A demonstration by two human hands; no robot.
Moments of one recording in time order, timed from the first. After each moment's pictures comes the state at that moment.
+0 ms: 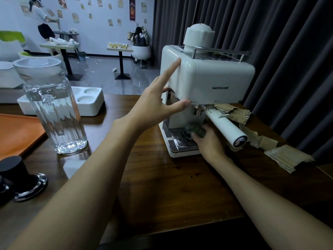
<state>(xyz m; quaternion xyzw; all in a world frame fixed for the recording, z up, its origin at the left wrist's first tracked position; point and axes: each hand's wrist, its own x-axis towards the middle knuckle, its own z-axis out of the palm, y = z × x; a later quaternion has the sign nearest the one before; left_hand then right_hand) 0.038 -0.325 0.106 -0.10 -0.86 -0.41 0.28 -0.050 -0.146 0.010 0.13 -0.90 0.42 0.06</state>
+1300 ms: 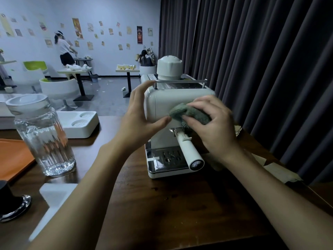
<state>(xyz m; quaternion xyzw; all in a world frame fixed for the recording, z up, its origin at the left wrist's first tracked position) 0.030 -0.276 0.132 -0.04 -0.83 -0.42 0.38 -0.044 -0.082 0.142 0.44 -0.70 0.46 0.33</state>
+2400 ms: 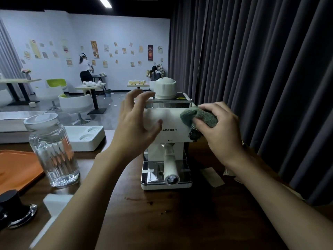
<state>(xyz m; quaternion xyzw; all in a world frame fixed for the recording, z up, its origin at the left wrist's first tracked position) 0.045 -0.245 0.171 0.00 -0.86 -0.23 0.45 -0.068 -0.054 0.167 0.39 -0.72 0.47 0.33</state>
